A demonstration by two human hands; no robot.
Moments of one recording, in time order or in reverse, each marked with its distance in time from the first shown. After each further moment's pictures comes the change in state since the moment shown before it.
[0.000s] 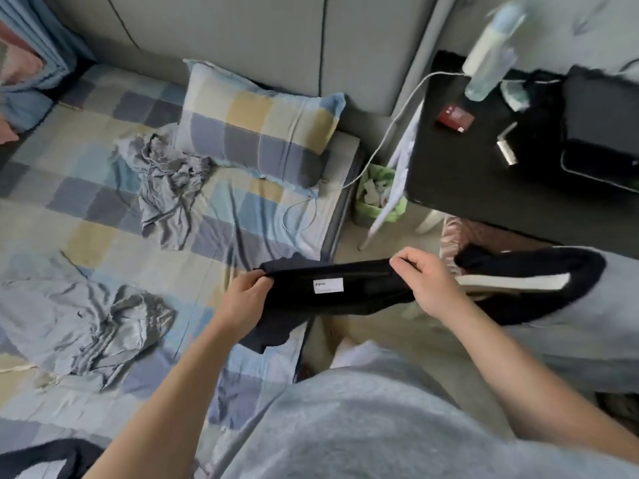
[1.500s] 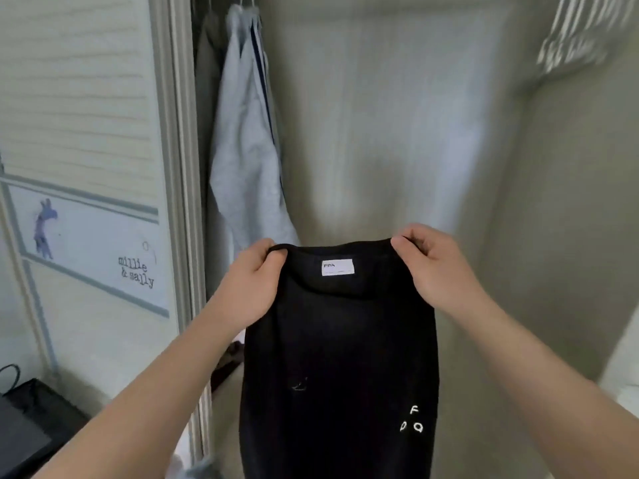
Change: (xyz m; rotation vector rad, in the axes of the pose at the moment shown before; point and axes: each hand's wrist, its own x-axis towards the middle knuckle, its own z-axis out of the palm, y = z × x) left_hand -0.410 0.569 0.766 0.010 -1.102 1.327; right_hand -0.569 0.123 -0.657 -0.242 1.713 0.155
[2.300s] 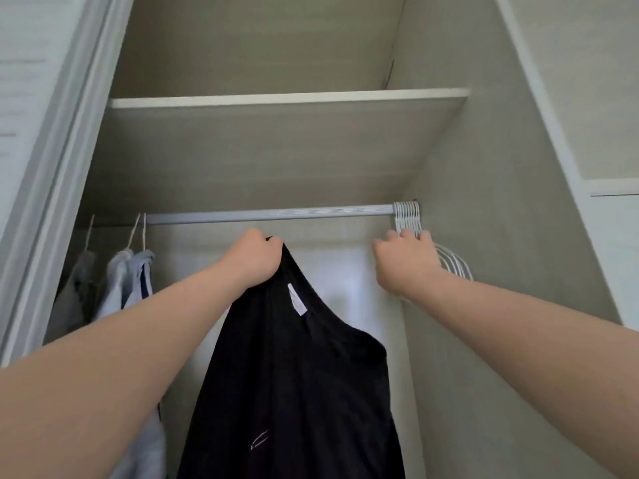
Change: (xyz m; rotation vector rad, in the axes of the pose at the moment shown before) left_hand 0.301 0.273 -0.007 0.137 0.015 0.501; right_hand 0.253 -0.161 -0.144 -1.588 0.509 0.040
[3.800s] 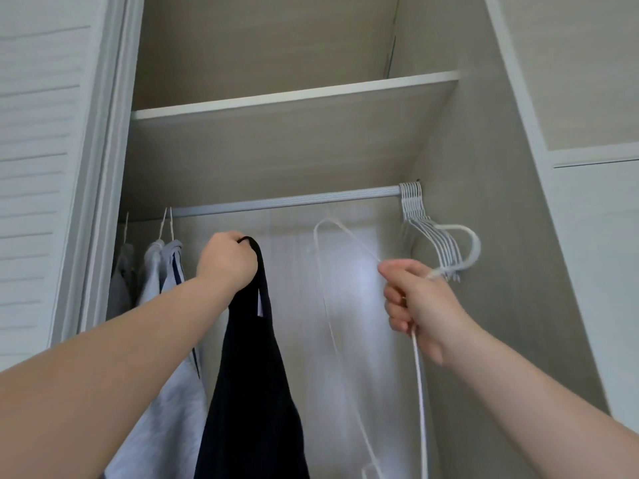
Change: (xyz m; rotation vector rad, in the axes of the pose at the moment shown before) left_hand -0.055 -0.012 -0.035 0.010 0.243 -0.089; right_hand -0.129 -0.011 -0.027 2.122 -0.183 0.450
